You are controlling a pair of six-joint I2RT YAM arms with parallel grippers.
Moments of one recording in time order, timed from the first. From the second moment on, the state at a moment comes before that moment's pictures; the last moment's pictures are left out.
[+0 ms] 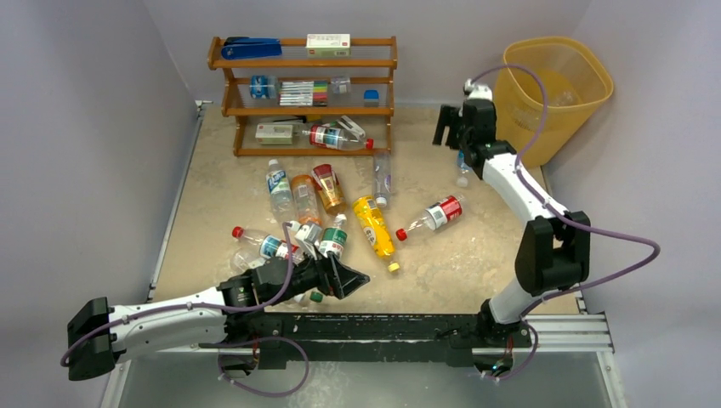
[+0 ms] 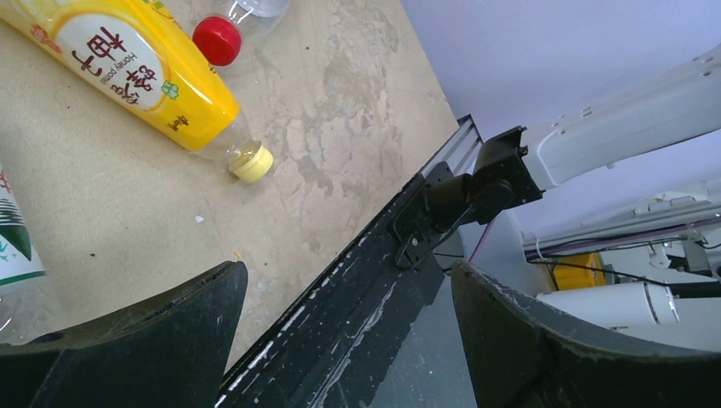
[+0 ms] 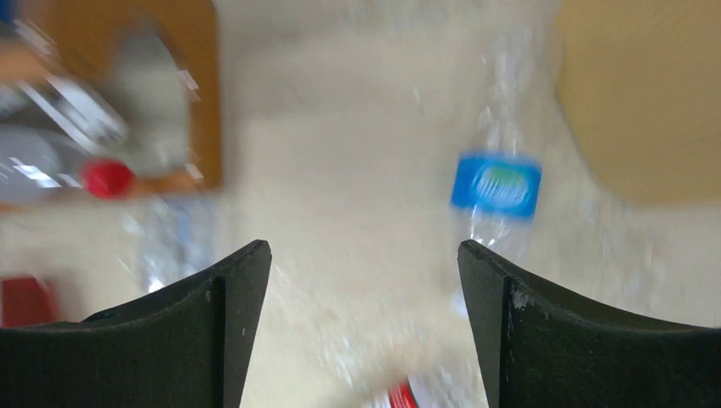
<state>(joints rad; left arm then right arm) -1.17 0.68 0.25 0.25 -0.12 -0.89 0.19 1.63 1.36 -0.20 0.18 0.22</state>
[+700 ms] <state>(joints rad) -1.18 0.61 0.26 0.14 -0.11 -0.85 0.12 1.60 1.09 -0.32 0.40 0.26</state>
